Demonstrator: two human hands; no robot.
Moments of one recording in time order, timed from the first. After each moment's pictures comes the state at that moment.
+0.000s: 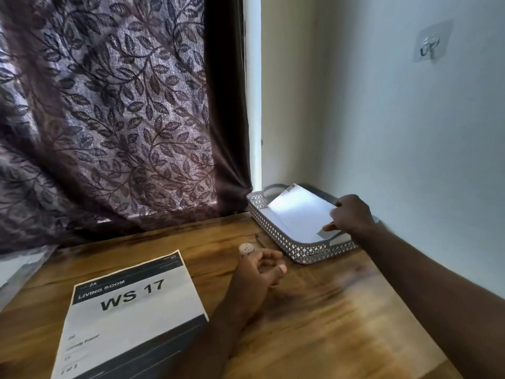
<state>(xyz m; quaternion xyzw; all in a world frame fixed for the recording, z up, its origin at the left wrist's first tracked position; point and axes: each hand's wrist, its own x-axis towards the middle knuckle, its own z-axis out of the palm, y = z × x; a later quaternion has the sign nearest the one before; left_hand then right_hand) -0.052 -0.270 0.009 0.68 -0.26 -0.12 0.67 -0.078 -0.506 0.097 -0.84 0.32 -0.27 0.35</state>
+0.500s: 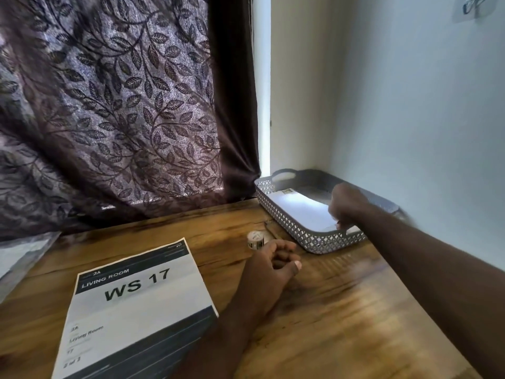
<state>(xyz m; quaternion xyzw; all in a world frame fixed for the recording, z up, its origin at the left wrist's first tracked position) -0.053 -0.270 0.001 0.73 -0.31 -0.06 0.61 -0.041 -0.495 0.095 -0.92 0.33 -0.12 0.19</state>
